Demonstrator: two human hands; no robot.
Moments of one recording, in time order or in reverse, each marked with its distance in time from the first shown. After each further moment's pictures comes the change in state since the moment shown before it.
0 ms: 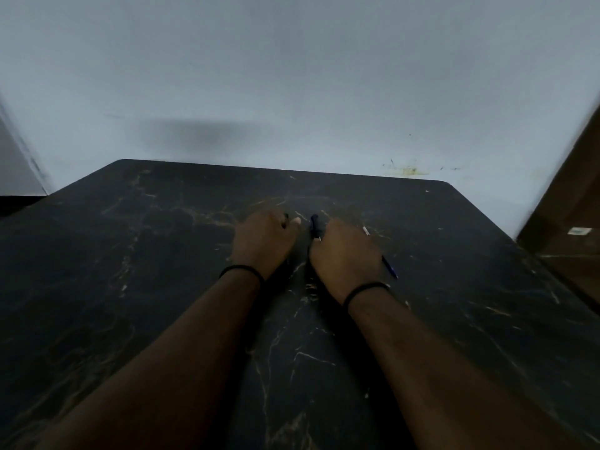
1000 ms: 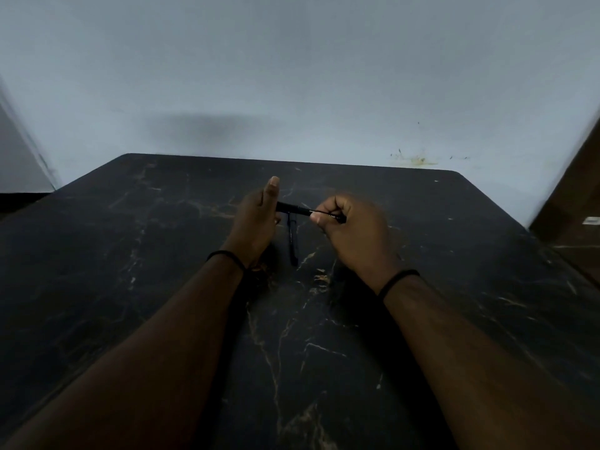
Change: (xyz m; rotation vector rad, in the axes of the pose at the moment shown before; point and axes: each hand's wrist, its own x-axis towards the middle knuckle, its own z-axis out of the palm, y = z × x) left_hand 0.005 -0.015 -0.017 -0.715 -0.093 -0.140; right_hand 0.014 0.016 0.006 0.628 0.106 -0.192
